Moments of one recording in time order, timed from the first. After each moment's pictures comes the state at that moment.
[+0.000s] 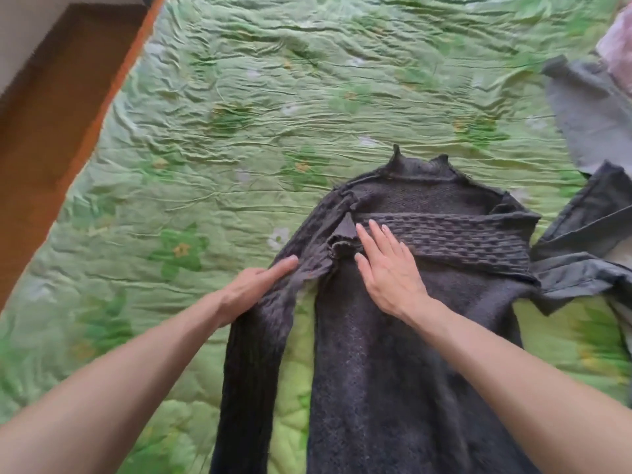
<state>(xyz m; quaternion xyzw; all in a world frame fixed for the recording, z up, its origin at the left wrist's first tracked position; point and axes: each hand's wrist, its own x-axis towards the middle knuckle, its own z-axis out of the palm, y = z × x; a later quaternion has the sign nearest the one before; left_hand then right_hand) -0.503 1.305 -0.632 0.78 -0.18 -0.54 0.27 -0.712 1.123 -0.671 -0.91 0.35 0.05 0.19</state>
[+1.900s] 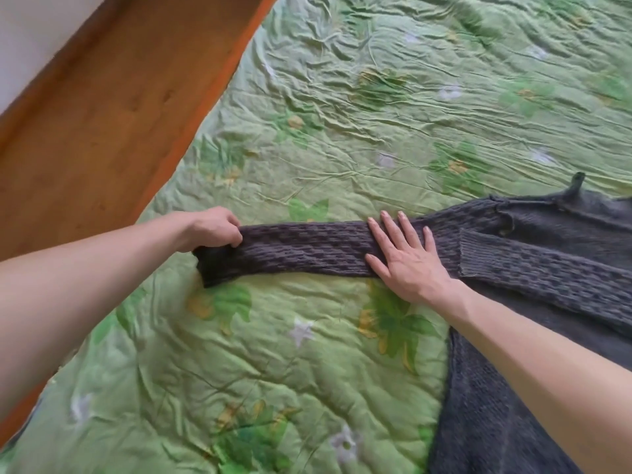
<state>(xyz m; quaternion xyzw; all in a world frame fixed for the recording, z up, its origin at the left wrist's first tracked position) -0.253 1.462 -0.634 0.85 -0.13 -0.49 0.10 -0.516 1.205 -0.708 -0.96 0.19 0.19 0.11</state>
